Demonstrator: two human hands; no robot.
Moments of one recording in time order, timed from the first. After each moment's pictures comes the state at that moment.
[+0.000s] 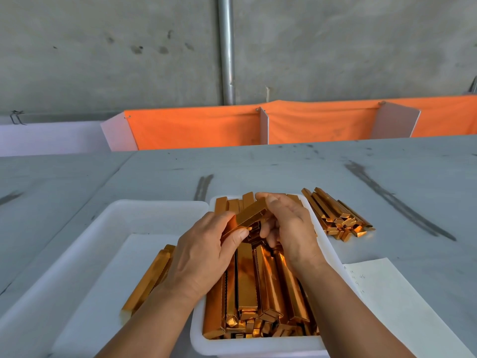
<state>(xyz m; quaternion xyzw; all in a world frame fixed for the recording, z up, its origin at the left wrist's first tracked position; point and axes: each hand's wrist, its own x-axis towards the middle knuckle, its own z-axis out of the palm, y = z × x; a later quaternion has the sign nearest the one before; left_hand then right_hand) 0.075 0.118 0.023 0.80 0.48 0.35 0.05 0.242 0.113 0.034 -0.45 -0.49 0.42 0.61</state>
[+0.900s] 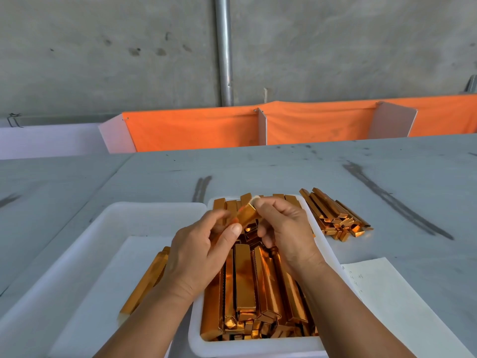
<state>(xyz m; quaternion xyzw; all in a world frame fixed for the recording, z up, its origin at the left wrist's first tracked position) 0.072 0.114 0.024 0.76 0.48 0.43 0.12 0.242 0.114 0.034 -0.42 -0.49 0.44 0.62</state>
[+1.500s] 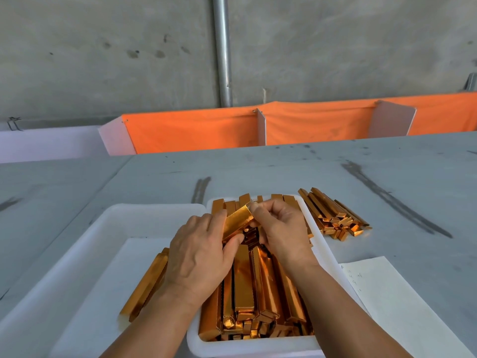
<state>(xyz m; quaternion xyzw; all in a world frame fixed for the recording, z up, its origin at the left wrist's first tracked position) 0.083 0.114 0.025 0.78 0.54 0.28 -0.16 0.238 0.116 0.028 -0.49 -0.49 0.38 0.62</state>
